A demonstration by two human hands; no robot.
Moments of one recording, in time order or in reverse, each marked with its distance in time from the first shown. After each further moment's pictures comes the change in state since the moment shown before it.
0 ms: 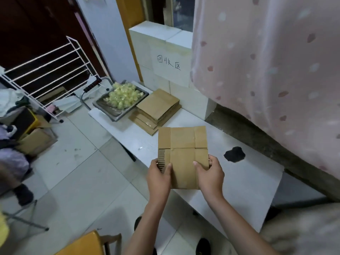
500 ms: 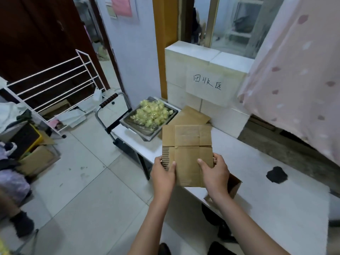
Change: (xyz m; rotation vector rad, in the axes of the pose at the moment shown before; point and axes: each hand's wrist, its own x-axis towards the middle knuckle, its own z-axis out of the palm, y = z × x) left_hand 0.189 -0.026 -0.170 -0.101 -0.053 0.043; right_hand -0.022 -0.116 0.224 -0.006 0.085 -0.052
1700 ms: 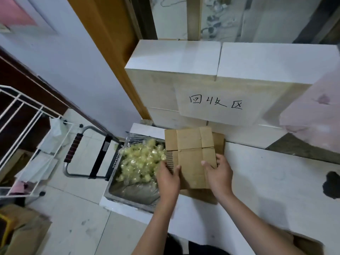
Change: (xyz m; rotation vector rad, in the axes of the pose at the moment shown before) left_hand 0.369 0.051 0.118 0.348 -0.369 0.015; right_hand 0.287 -0.024 0.194 0.011 0.266 0.344
